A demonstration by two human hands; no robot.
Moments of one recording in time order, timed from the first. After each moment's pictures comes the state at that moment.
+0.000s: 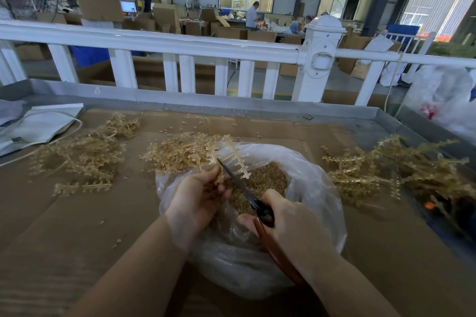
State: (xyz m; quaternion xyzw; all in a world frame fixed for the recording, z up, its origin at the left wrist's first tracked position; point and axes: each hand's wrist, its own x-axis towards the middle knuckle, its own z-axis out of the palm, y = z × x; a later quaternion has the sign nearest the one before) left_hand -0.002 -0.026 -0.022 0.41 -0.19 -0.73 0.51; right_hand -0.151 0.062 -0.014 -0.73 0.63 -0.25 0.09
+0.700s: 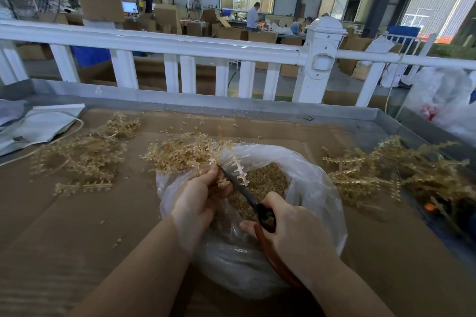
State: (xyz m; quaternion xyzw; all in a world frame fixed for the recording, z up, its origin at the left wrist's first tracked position) left_hand -0.009 -0.028 -0.022 0.42 -0.18 -0.70 0.55; right_hand -0.153 0.066 -0.020 -0.73 0.64 -0.25 0.06
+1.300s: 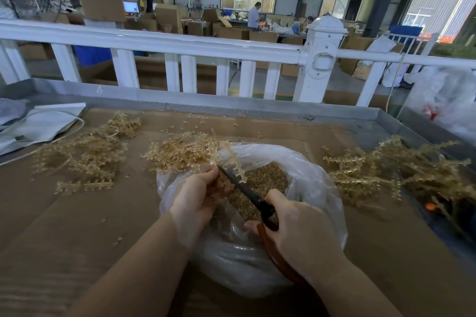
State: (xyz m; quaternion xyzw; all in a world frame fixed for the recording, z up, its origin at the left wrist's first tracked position) left_hand -0.005 -0.027 -0.021 0.42 -0.21 -0.72 0.51; right_hand -0.160 0.067 -0.018 -0.74 0.63 -0.21 -0.01
